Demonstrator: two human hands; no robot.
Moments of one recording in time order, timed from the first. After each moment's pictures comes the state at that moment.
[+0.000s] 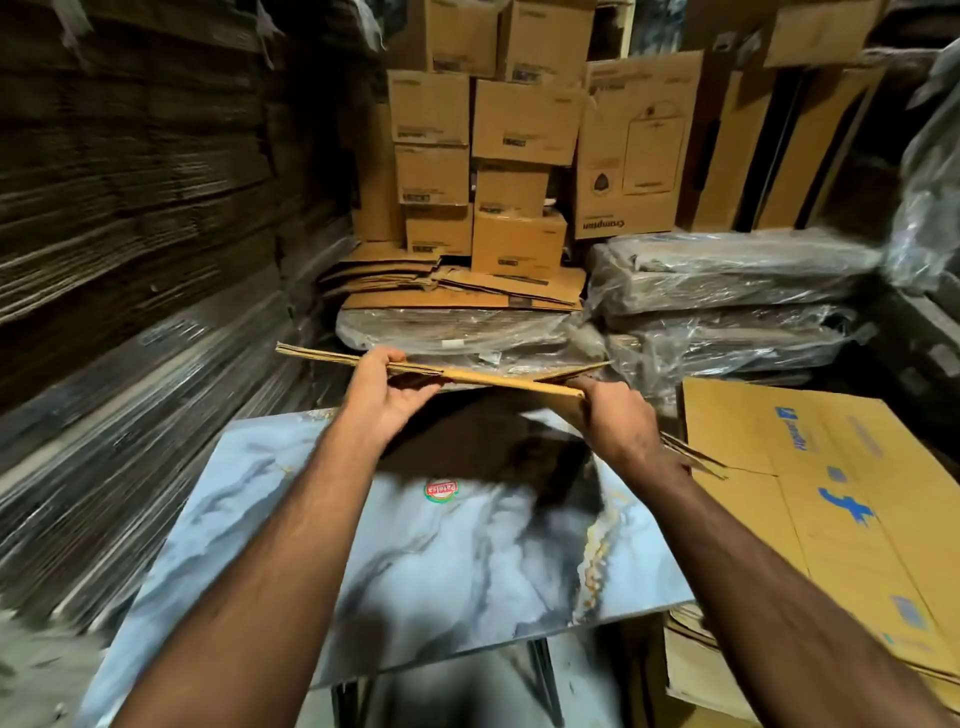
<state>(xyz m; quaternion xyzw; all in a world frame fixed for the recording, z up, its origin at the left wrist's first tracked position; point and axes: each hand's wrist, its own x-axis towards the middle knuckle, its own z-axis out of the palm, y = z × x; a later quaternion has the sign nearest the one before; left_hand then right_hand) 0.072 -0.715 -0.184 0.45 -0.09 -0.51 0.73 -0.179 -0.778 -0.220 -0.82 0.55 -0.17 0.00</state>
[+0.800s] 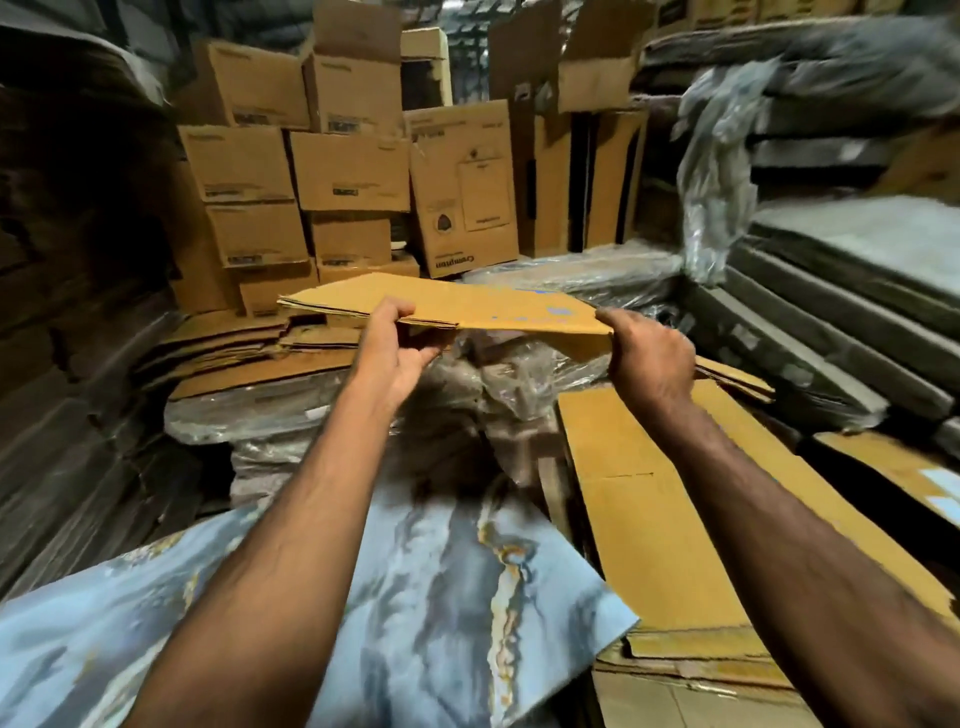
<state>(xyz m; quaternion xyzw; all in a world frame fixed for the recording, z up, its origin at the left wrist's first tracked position) -0.073 -0.884 -0.110 0.32 -0.26 -0.60 0.69 -0.339 -0.886 -0.157 -0.67 0.61 -0.37 -0.22</state>
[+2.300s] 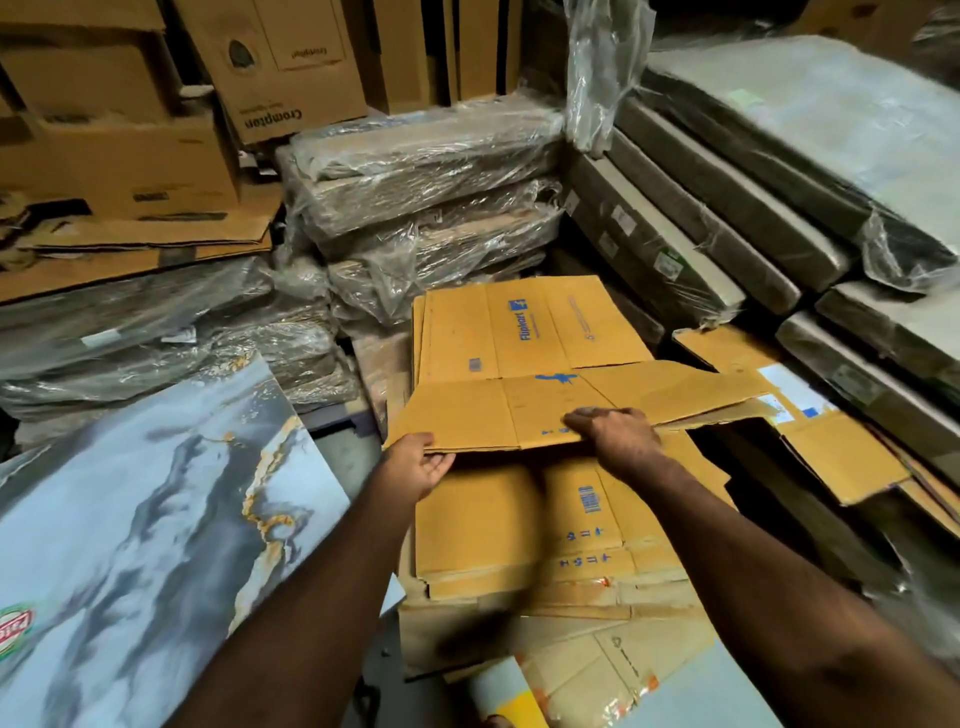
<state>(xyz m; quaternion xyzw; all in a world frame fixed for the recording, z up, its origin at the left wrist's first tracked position) -0.412 -0.987 -0.396 0.58 -0.02 -0.69 0.43 -0.686 -0.953 -0.383 -0.76 0.65 0.08 0.01</state>
